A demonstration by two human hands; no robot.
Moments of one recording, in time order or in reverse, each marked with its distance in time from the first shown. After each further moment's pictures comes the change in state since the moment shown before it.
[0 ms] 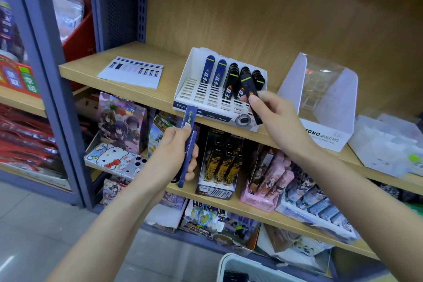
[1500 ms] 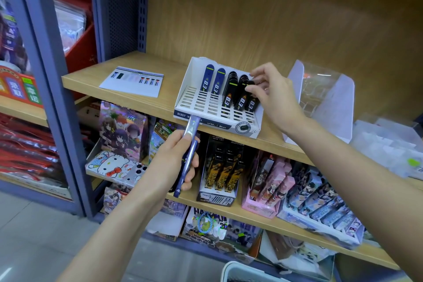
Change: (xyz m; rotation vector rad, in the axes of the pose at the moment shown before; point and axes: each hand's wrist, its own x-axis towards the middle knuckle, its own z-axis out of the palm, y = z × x) left_hand -0.011 -0.001 -0.007 -0.082 -0.078 0.092; right_hand 0.063 0.016 -0.012 -0.298 0.133 -0.230
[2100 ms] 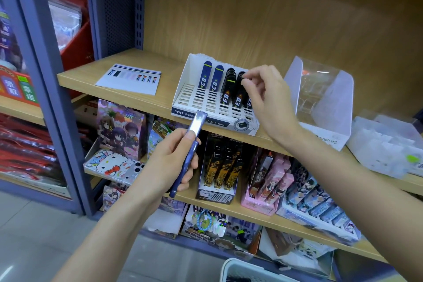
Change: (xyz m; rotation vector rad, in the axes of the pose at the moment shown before) left_hand -0.016 0.006 0.006 0.104 -0.021 0.104; right_hand -0.022 -0.020 0.008 -0.001 0.112 -0.066
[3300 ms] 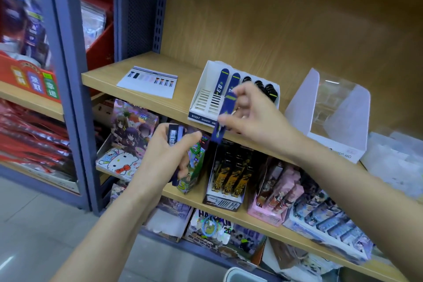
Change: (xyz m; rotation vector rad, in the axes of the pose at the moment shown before) left_hand 0.003 0.009 -0.023 -0.071 0.230 0.054; right_hand -0.006 -0.050 0.012 0.283 -0.478 0.143
